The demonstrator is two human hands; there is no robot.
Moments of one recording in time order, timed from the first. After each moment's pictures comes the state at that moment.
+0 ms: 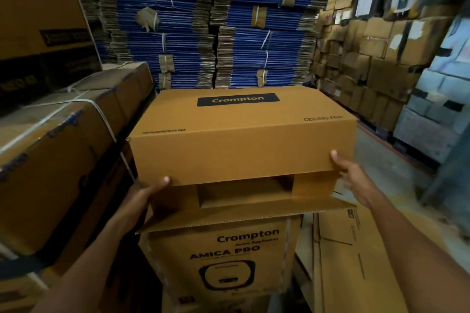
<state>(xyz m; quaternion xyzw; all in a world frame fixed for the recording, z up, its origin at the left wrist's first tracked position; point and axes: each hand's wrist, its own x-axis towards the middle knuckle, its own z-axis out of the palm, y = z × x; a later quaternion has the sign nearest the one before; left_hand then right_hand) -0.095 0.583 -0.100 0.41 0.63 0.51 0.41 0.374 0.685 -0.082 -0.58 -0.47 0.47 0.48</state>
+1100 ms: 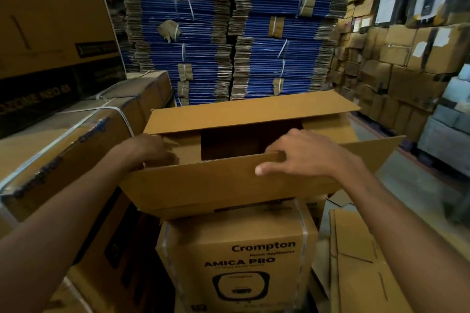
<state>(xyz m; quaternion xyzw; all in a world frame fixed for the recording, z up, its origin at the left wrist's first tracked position) -0.093 0.619 0.056 0.55 0.83 -0.06 0.07 0.239 0.646 0.050 -0.42 -0.91 0.02 0.04</state>
